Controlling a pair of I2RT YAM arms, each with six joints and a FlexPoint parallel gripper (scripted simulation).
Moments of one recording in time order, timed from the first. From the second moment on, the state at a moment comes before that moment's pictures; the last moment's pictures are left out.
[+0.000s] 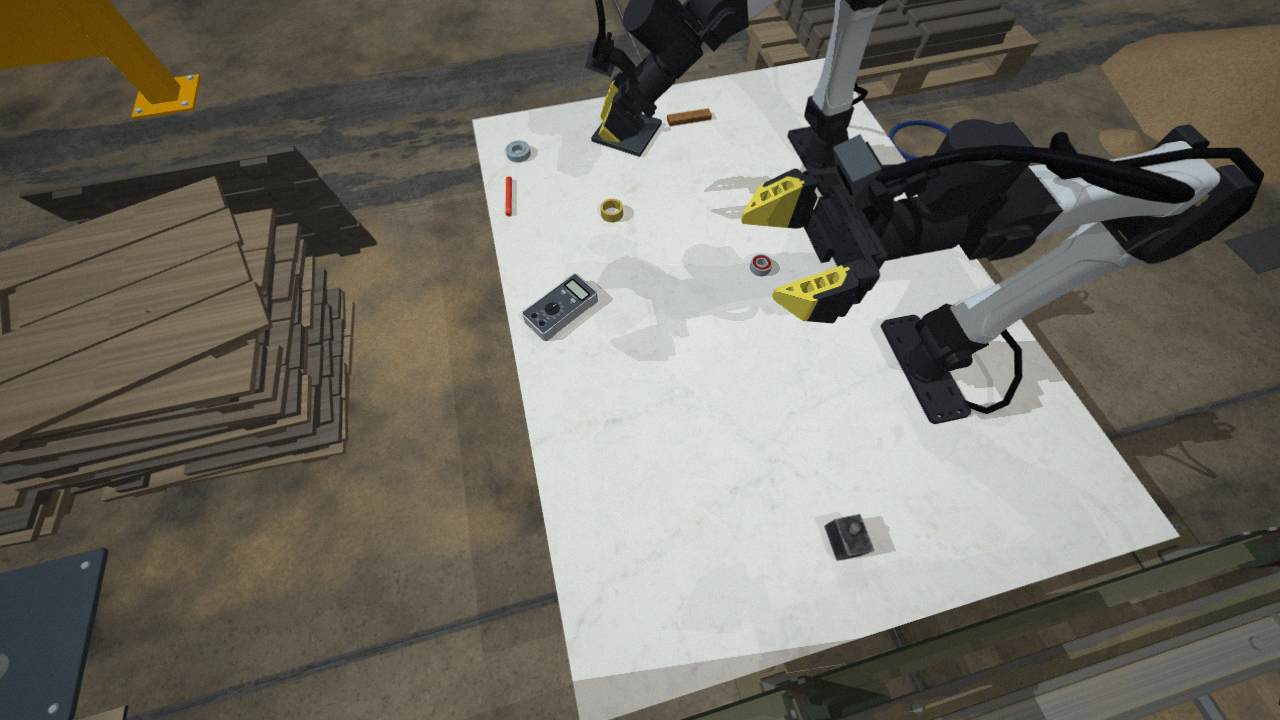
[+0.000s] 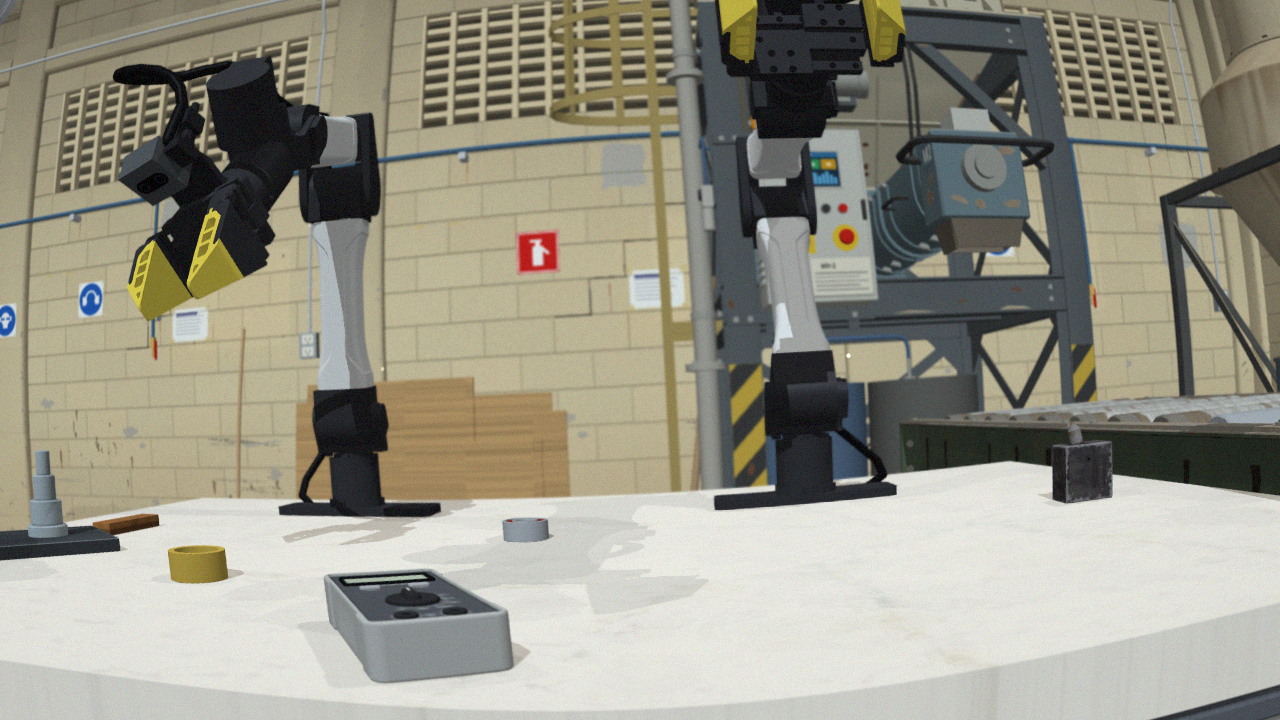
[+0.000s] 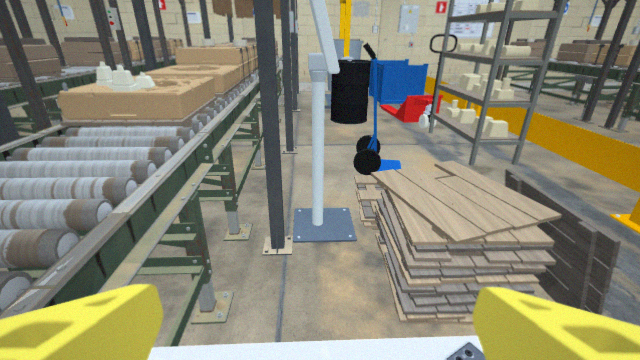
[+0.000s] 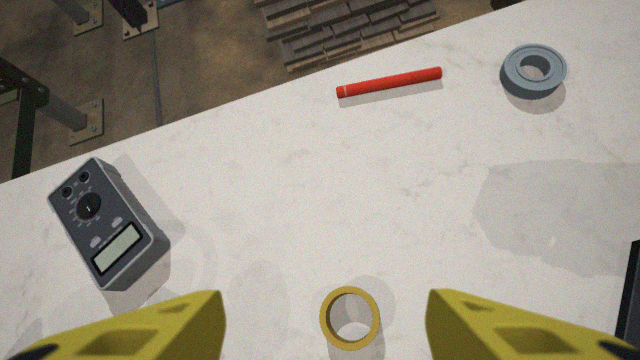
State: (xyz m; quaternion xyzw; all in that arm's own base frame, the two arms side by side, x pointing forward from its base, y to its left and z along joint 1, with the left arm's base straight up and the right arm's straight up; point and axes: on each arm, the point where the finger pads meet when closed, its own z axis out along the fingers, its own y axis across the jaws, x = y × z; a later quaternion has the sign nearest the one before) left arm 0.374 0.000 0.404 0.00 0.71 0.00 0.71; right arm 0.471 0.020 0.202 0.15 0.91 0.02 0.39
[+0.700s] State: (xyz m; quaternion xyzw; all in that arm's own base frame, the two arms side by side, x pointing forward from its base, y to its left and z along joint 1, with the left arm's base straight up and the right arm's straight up) left arm 0.374 0.000 0.404 0.00 0.71 0.00 0.71; right arm 0.475 0.034 0.083 0.23 0.95 -0.04 0.21
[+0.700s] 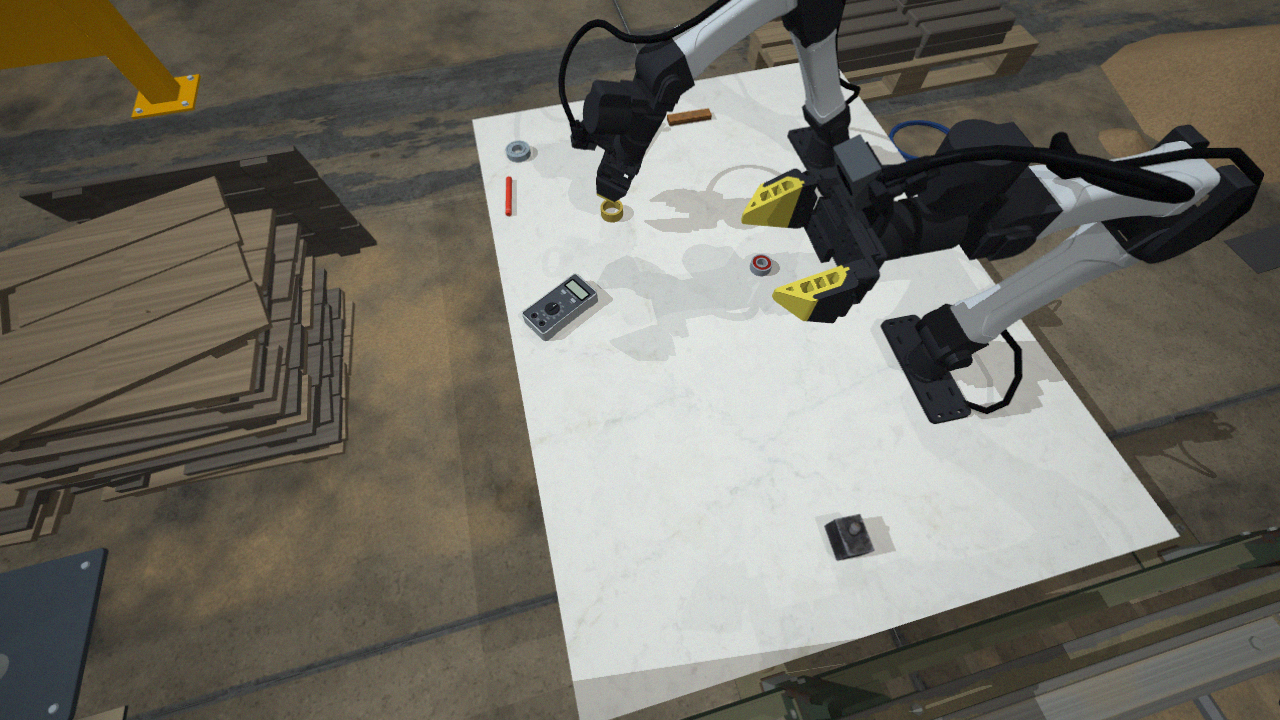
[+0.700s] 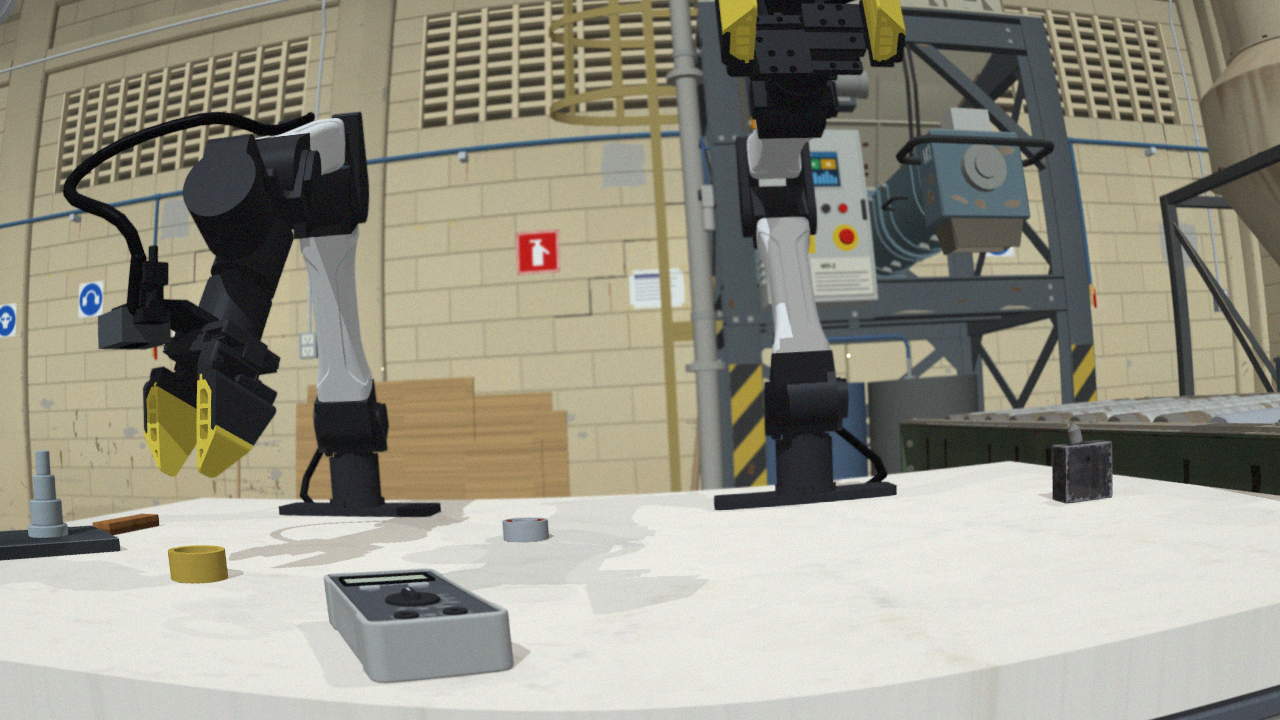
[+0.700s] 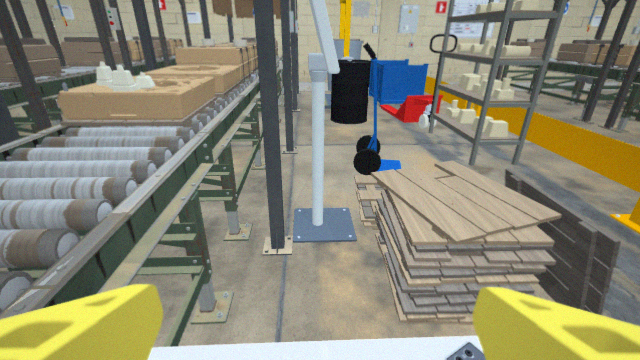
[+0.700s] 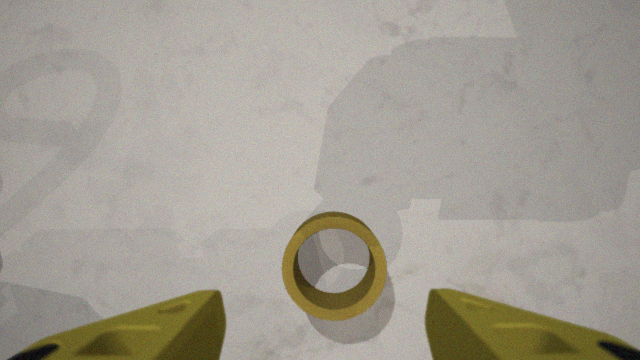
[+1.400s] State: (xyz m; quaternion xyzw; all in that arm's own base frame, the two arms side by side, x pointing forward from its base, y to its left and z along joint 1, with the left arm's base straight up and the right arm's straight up) left arm 0.374 0.000 0.404 0.00 0.71 0.00 0.71; right arm 0.473 0.033 0.077 0.23 0.95 -0.05 0.20
